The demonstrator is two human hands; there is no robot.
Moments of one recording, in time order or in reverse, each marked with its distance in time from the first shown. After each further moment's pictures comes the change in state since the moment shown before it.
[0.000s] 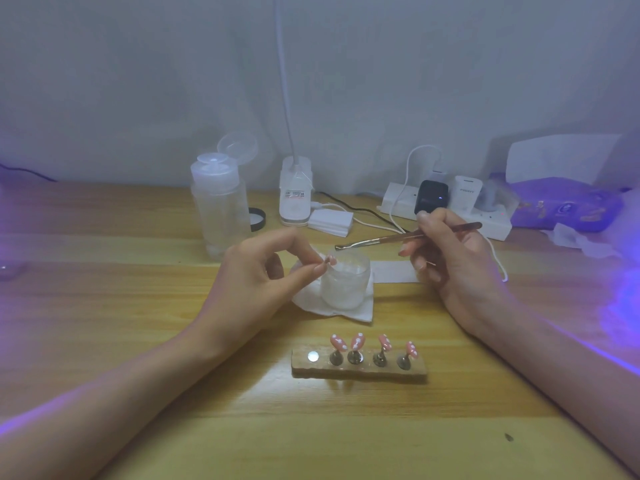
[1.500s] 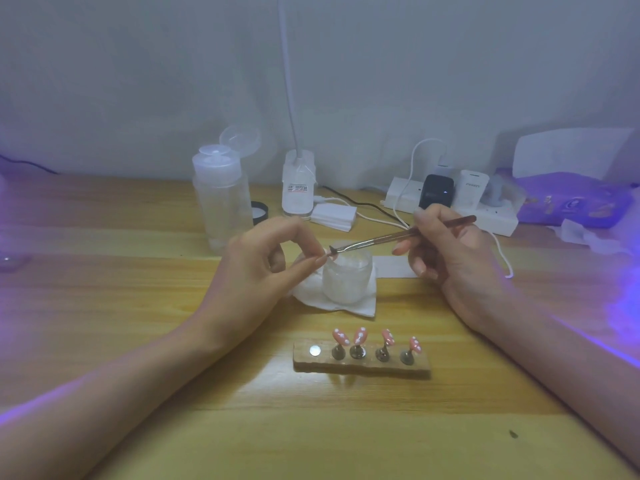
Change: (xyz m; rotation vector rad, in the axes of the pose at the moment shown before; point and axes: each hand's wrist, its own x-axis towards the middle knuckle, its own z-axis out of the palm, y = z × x) left_hand 0.002 -0.004 -0.002 0.072 0.029 0.078; right_hand 0.000 -0.001 0.003 0.005 -0.062 0.017
